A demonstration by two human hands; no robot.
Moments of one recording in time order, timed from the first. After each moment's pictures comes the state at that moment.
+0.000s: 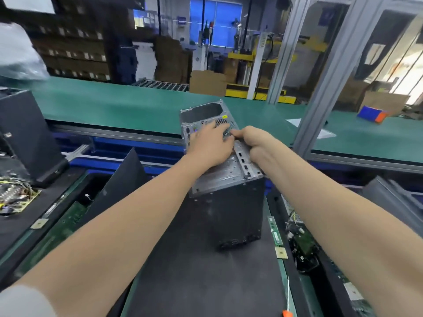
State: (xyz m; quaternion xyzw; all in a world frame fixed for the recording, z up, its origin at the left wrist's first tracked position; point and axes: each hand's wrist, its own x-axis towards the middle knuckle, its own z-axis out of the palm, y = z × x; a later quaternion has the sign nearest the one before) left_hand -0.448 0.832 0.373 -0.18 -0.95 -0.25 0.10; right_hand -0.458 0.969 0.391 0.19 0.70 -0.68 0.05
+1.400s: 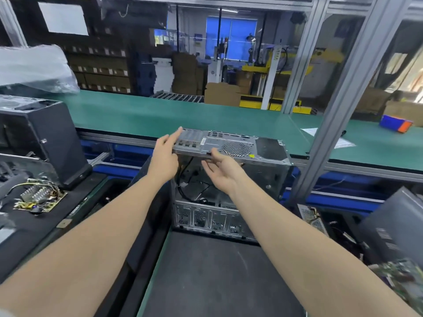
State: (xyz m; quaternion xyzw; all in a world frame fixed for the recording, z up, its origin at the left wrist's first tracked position) left_hand -0.466 0.691 0.319 -0.07 -0.90 -0.40 0.18; right_hand -0.437 0.866 0.330 0.12 0.39 -0.91 0.07
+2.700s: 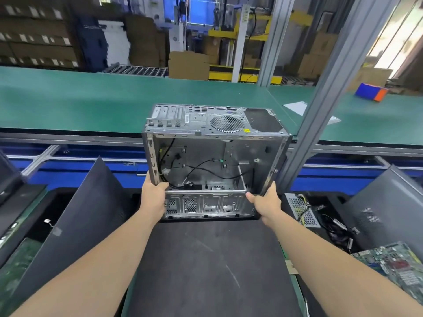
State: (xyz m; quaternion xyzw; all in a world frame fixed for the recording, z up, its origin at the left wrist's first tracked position) left_hand -0.577 0.763 0.152 0.12 -0.65 -0.75 -0.02; right_hand -0.496 1.069 0.141 0.35 0.74 -0.57 -0.09
